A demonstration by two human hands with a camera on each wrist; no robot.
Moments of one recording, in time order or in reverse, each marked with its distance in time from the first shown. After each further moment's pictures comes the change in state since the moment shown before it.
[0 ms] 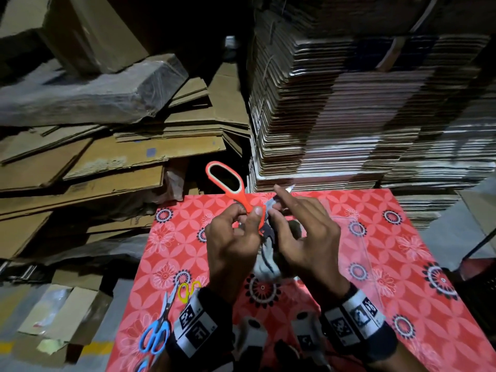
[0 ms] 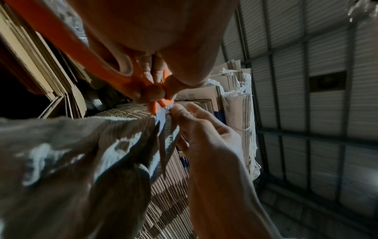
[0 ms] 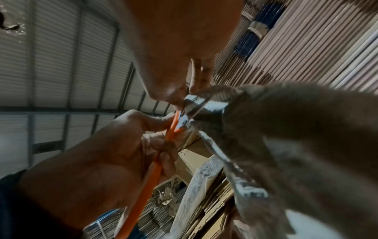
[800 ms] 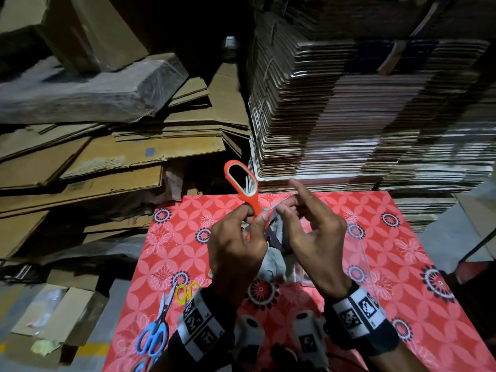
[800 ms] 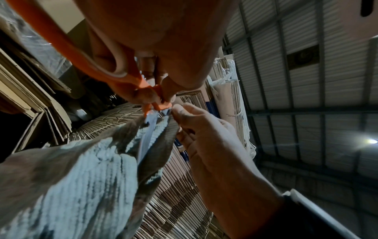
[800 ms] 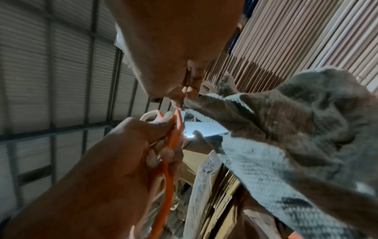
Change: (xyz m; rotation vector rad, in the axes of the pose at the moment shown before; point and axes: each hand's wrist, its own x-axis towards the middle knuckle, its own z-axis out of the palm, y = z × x) left_hand -0.004 0.001 0.003 0.184 0.001 0.141; right_hand 0.004 0.010 -0.003 0.238 -0.010 0.252
